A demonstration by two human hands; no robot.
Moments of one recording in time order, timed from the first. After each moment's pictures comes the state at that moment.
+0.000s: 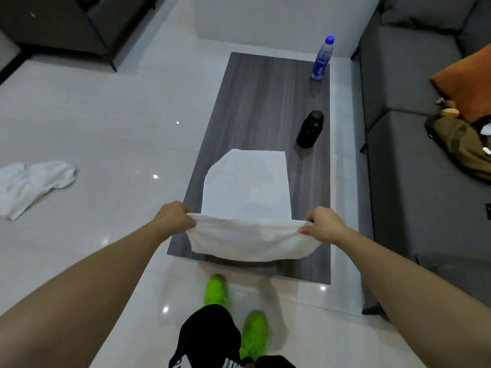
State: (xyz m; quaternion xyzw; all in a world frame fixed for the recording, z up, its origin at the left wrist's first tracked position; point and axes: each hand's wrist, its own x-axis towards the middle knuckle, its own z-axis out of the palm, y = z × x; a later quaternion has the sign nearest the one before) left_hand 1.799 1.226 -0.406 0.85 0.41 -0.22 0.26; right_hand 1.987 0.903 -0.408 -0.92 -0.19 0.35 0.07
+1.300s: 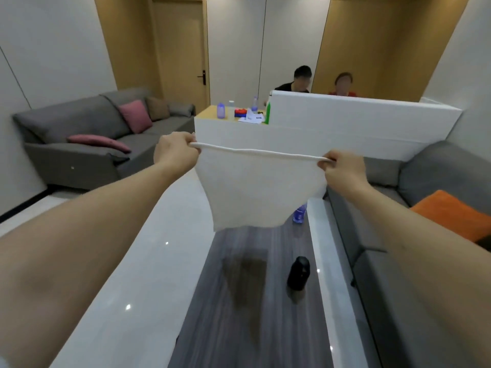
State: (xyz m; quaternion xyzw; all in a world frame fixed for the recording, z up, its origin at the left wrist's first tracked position) left_hand 2.036 1.363 0.002 0.88 0.29 0.32 0.21; right_hand 2.207 1.041 -0.012 -0.91 -0.23 -0.17 0.30
